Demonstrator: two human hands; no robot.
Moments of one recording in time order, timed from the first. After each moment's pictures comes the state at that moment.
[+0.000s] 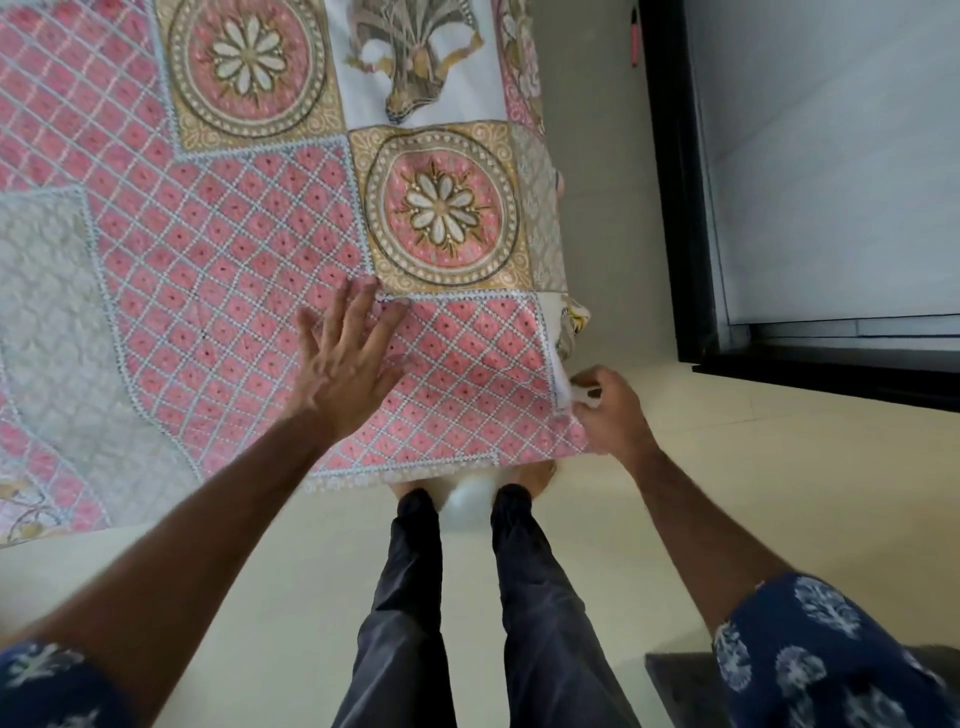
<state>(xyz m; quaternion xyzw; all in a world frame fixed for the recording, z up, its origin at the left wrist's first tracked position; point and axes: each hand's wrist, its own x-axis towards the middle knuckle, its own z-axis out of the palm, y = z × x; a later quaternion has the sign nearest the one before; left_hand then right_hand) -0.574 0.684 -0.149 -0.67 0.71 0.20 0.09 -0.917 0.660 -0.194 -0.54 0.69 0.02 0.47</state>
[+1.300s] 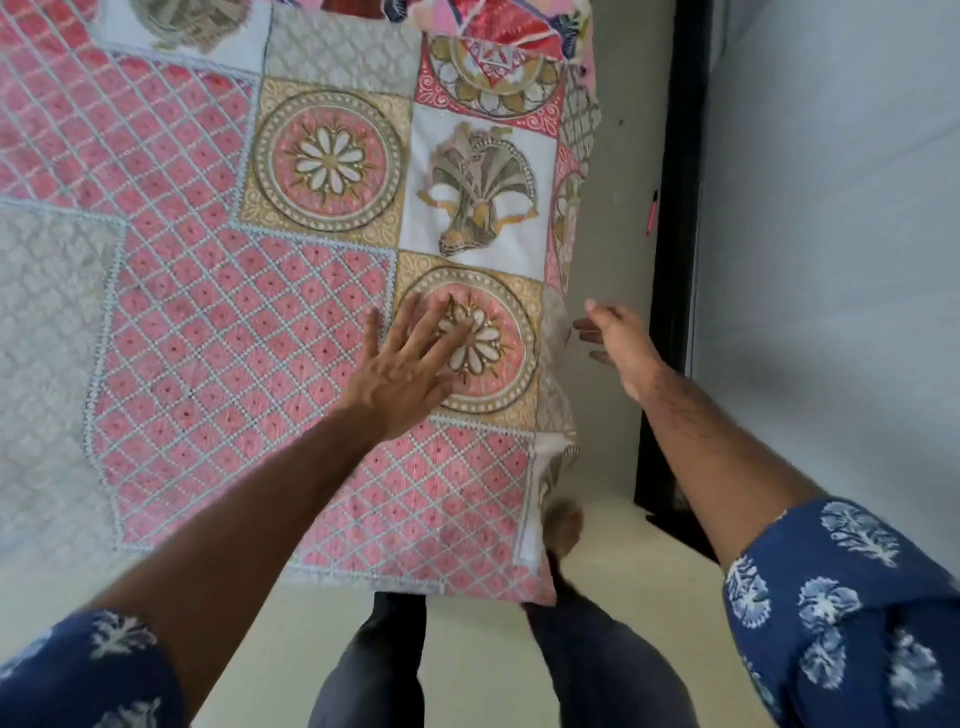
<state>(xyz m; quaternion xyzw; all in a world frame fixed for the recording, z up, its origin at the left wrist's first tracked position) -0.594 0.565 -0.165 -0.68 0.71 0.19 0.04 -0.837 0.390 -0.159 -0.44 0.68 -0.09 0.58</state>
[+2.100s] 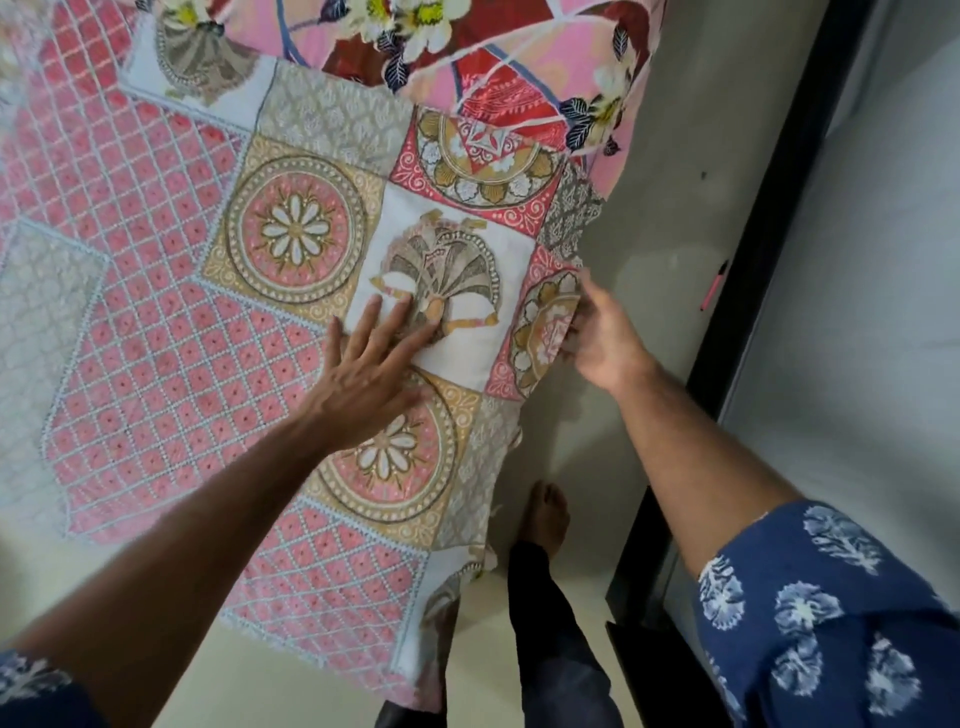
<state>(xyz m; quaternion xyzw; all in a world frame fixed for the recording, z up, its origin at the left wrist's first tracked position) -0.610 0.443 -0.155 -0.79 0.57 0.23 0.02 -0.797 0.198 -0.189 -0.27 0.55 -0.02 0.79</state>
